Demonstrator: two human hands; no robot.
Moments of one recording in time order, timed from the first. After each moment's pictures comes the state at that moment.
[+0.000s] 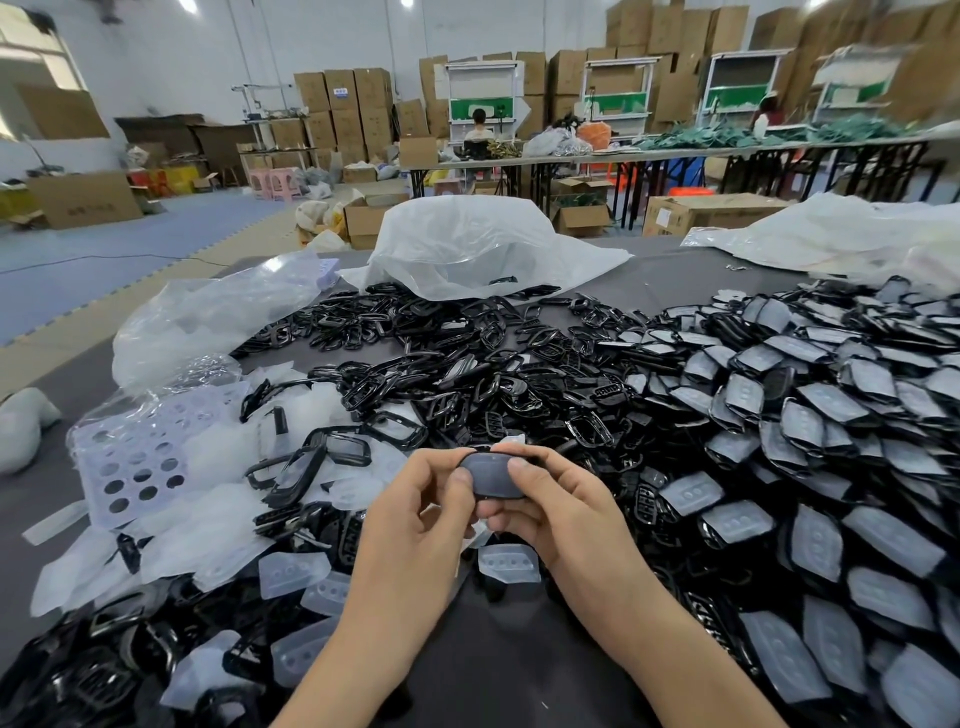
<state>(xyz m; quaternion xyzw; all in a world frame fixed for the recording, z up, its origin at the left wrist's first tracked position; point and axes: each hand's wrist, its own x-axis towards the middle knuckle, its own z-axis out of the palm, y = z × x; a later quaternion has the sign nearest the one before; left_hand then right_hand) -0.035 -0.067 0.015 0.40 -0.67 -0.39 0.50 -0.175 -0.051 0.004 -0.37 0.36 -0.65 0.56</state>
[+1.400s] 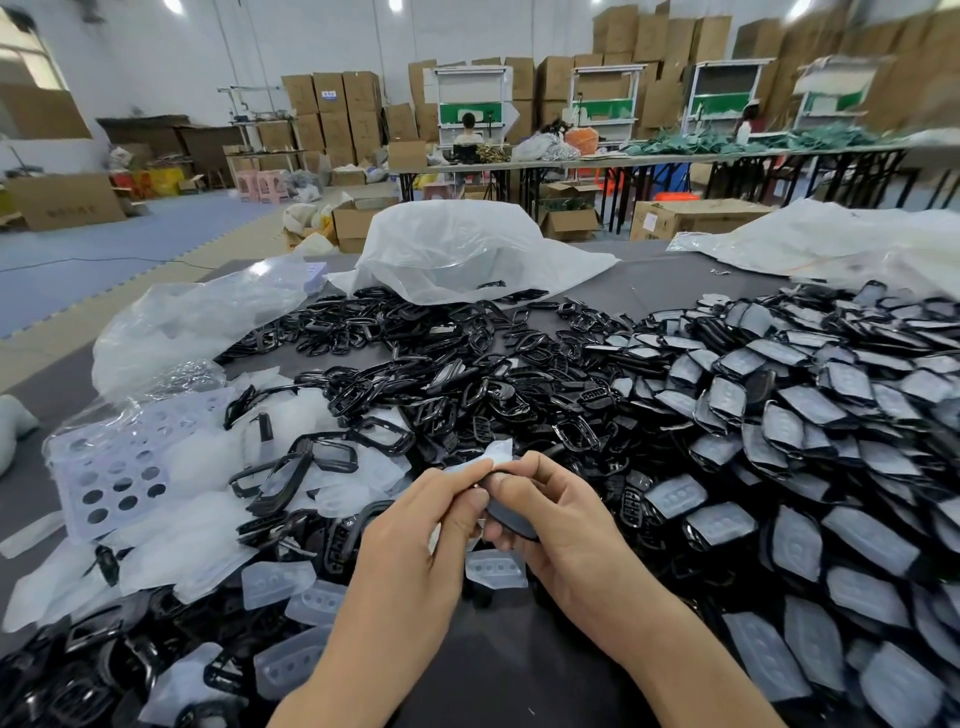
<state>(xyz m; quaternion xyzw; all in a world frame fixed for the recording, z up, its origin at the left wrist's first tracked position) -0.034 -0.062 0.009 0.35 -0.78 -0.21 0.48 -0.181 -0.048 0.007 -0.40 0.34 -0.61 0.59</state>
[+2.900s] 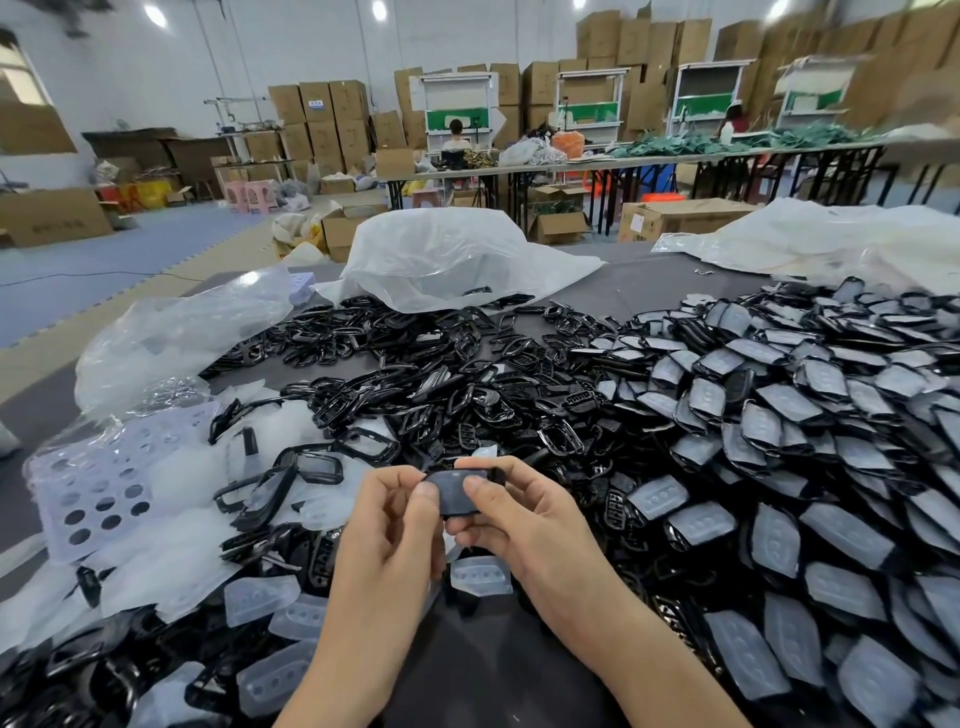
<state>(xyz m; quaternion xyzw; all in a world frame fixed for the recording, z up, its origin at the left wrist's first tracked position) -0.040 -0.063 0.008 0.40 -0.61 -0.44 0.52 -0.179 -0.050 0.000 -0.40 0.37 -0.62 0.56</state>
